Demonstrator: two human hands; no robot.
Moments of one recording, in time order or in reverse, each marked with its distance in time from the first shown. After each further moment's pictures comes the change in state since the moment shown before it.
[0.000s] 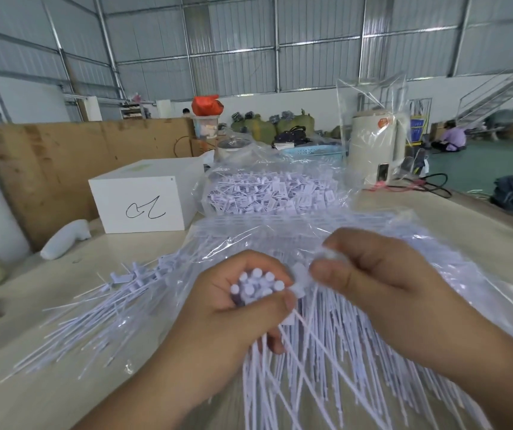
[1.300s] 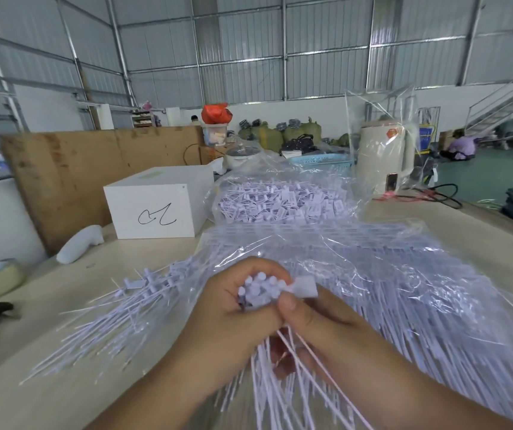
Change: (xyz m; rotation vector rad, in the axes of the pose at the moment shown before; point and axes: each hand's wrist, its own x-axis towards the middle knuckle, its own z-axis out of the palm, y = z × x) left_hand 0.008 -0.010 -0.011 0.049 0.067 0.020; right_hand -0.010 0.014 0.061 0.677 -0.140 0.384
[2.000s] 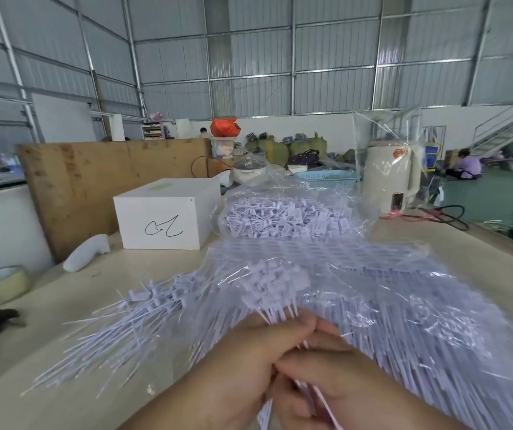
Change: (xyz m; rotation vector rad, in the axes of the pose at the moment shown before) left_hand -0.003 0.007 0.018 -0.241 -0.100 -0.499; right_hand -0.003 -0.019 0.020 0.025 -0.033 0.296
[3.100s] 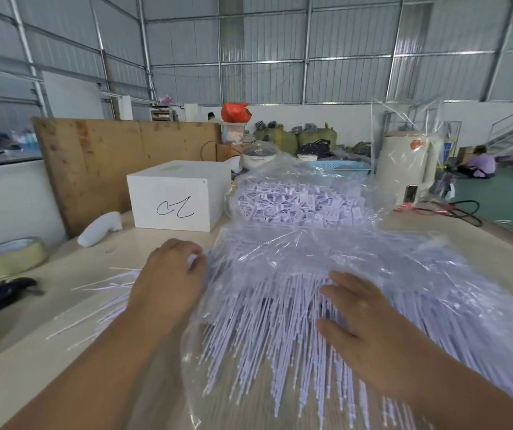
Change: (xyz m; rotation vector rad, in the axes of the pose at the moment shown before) left_hand 0.034 0.000 -0.145 1.211 0.780 0.316; right_hand 0.029 0.017 -0.068 -1.480 0.312 -0.311
